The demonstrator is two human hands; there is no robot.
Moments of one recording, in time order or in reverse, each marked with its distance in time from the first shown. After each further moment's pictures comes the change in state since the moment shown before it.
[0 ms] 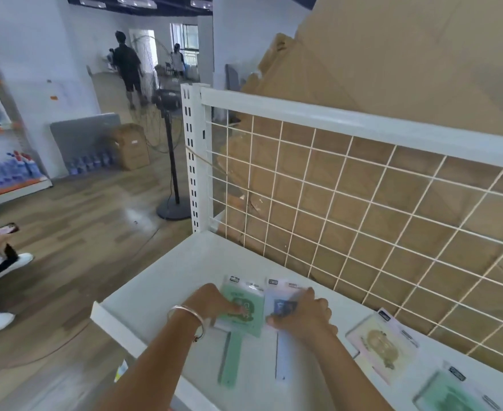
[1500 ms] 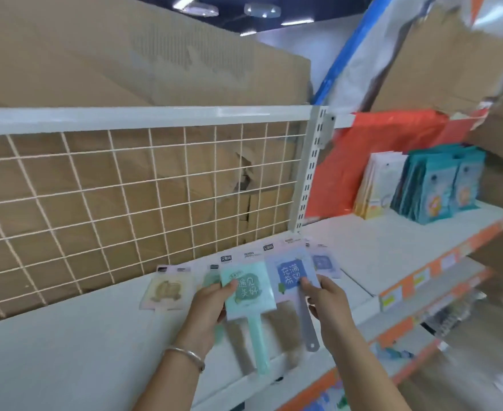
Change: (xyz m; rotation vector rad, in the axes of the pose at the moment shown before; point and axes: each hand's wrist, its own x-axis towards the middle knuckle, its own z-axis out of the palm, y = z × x) left_hand -0.173 0.144 0.230 -0.625 -0.827 0.367; right_hand -0.229 0.272 -0.075 1.273 0.918 0.274
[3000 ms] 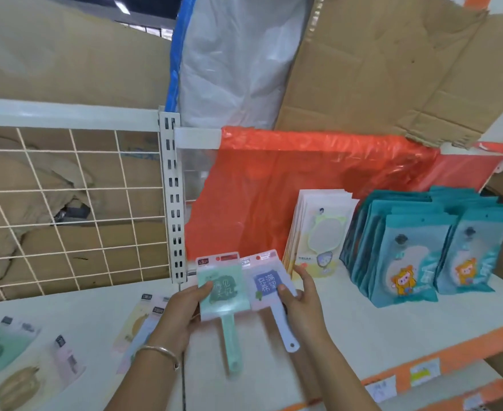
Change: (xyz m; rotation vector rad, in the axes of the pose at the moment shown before) left_hand 0.203 -0.036 0.328 -0.147 0.284 -0.025; right_hand 0.348 -0.044 -0.229 -0.165 -0.296 -0.192
